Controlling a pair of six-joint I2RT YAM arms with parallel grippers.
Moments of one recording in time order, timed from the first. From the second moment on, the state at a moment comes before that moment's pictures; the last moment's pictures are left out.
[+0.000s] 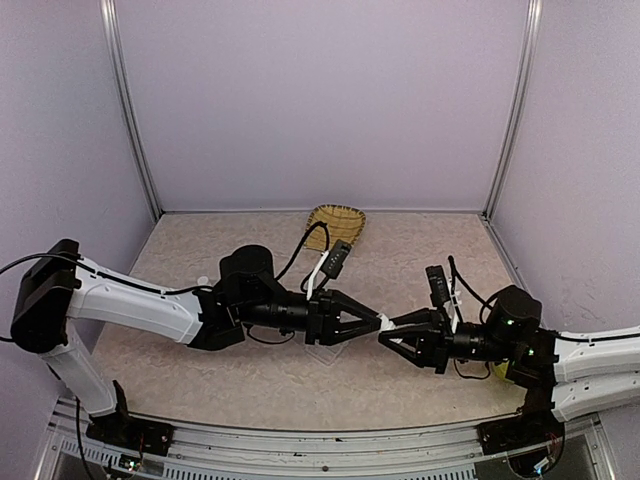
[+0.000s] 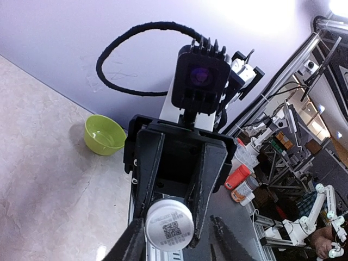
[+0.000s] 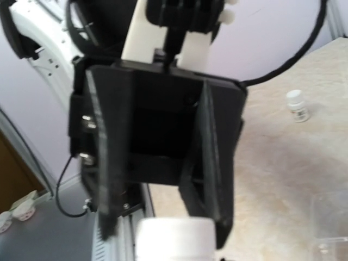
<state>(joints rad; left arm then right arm) -1.09 1.66 0.90 0.74 0.61 -0.62 1.03 0.91 0.30 0.64 -0.34 0.44</state>
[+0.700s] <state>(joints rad) -1.10 1.62 0.91 0.69 0.55 -0.55 1.04 1.00 0.32 0.68 -0.45 0.44</state>
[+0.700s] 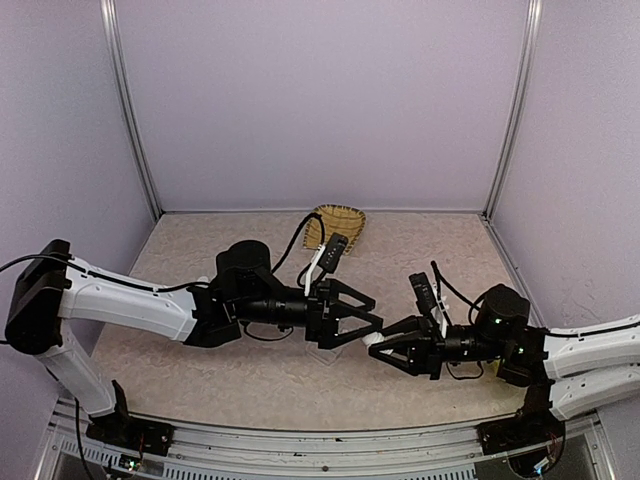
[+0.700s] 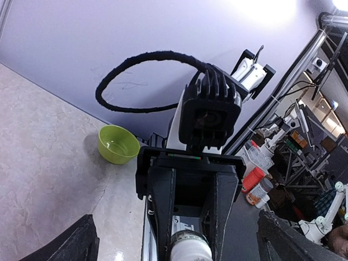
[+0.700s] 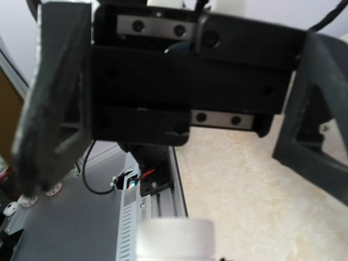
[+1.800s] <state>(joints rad) -1.16 1.63 0.92 0.76 0.60 -0.46 1.07 0.93 0.30 0.70 -0.29 0.50</state>
